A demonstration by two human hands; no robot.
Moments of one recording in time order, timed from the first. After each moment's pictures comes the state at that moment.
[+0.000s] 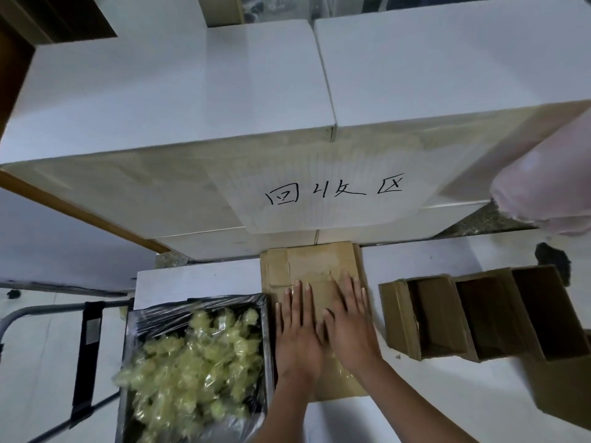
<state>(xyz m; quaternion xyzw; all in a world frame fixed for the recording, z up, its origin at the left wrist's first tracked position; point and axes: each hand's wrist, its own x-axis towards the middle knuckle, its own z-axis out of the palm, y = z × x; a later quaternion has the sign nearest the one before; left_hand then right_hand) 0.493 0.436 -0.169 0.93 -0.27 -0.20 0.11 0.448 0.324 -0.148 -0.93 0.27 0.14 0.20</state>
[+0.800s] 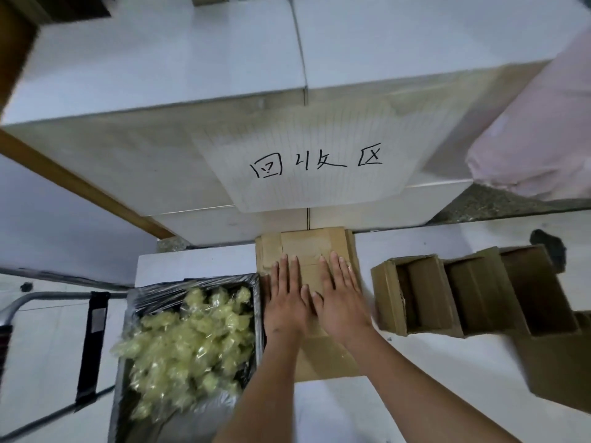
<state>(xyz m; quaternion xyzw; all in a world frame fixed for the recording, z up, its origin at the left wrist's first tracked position) 0.513 0.425 -0.175 0.94 -0.24 -0.22 0.08 0.449 0.317 -0.154 -0.94 0.23 0.19 0.15</state>
